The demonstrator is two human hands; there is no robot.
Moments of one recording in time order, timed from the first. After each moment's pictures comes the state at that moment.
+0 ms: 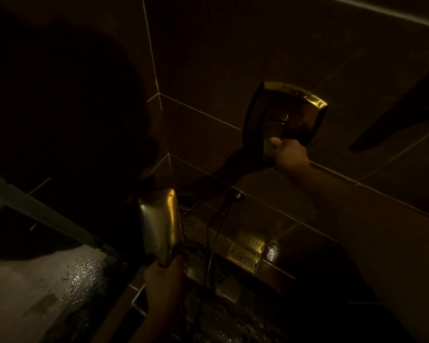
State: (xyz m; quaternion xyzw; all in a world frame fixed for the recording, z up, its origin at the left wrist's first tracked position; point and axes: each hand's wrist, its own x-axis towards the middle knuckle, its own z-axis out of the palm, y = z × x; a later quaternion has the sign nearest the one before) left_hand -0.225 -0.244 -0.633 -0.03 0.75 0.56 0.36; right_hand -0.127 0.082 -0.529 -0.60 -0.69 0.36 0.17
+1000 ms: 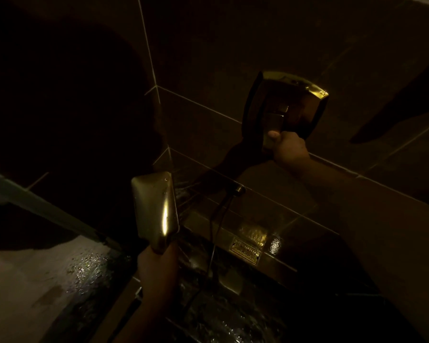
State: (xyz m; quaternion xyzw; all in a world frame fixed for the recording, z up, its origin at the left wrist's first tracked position) left_hand -0.236 -0.239 -0.641 0.03 0.78 0.56 0.27; right_hand -0.129 0.082 -0.529 -0.59 -0.72 0.34 0.16
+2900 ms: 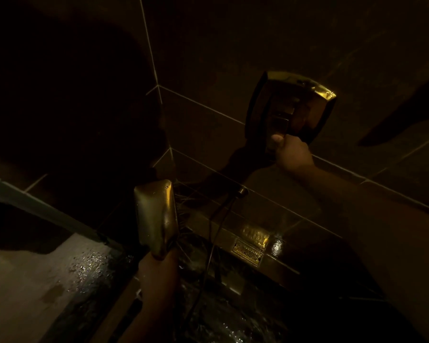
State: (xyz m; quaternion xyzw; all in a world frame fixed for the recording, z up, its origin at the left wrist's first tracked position) left_hand -0.239 -0.239 -0.659 0.00 0.78 0.54 0.30; right_hand -0.124 0.086 -0.542 -0.57 -0.75 0.30 0.15
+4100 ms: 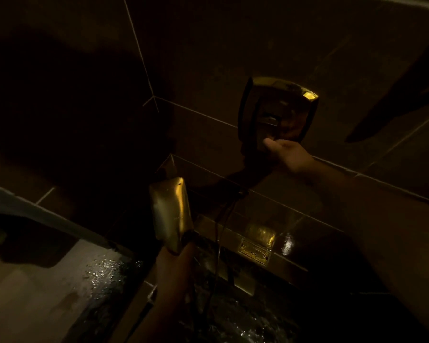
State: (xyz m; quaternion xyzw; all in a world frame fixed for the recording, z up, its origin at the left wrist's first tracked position) left_hand -0.225 -0.229 -0.630 0.05 0.75 0.54 0.38; right_hand -0.096 0.087 -0.541 -0.50 -0.67 0.52 0.17
